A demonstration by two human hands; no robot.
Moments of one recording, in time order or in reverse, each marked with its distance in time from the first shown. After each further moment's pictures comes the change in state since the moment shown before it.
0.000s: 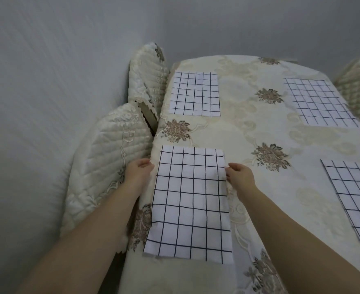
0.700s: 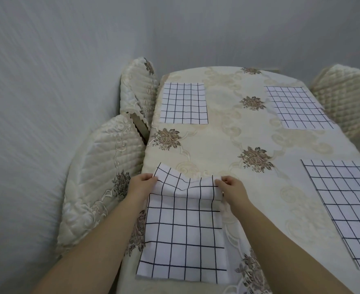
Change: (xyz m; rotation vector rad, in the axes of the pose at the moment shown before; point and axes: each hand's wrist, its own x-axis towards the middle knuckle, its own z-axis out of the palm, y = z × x) left_hand -0.041 0.003 0.014 -0.010 -0.114 -0.018; right_hand -0.052 0.001 -0.018 0.005 -0.025 -0.030
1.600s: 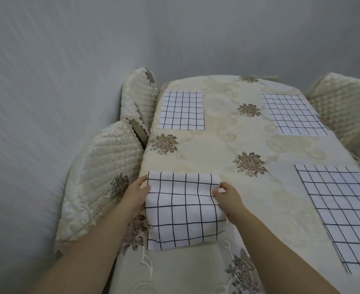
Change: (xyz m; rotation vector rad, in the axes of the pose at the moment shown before) left_hand -0.027 0.001 -0.007 -0.101 -0.162 -0.096; right_hand -0.020 -0.003 -0.021 -0.124 -0.115 -0.017
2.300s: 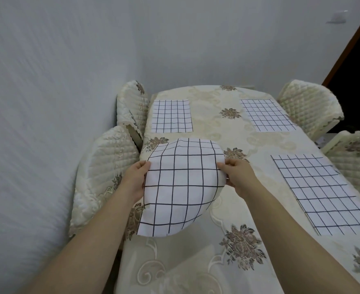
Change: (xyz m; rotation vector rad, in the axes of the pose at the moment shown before) left_hand -0.078 0.047 0.007 -0.239 -0.106 0.188; right_hand -0.092 -0.061 -0.050 0.295 0.083 -0.145
